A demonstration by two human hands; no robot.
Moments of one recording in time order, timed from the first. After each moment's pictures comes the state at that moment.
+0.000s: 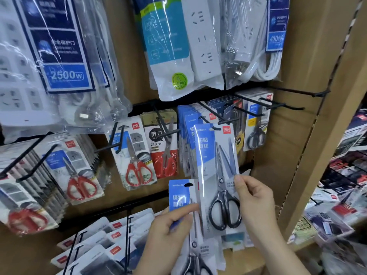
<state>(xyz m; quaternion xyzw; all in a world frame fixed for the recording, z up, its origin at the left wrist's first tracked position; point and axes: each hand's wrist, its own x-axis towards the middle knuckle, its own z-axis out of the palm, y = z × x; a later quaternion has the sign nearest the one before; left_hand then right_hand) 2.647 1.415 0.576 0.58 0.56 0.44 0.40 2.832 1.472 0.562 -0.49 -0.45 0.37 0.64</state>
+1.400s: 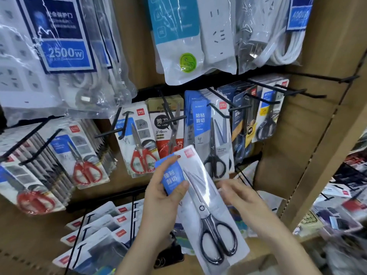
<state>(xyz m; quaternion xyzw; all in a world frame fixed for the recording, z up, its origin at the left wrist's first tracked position) 2.644 1.442 0.588 0.48 0.51 0.59 0.40 2.839 1.470 0.547 -0.46 -0.56 0.56 0.39</state>
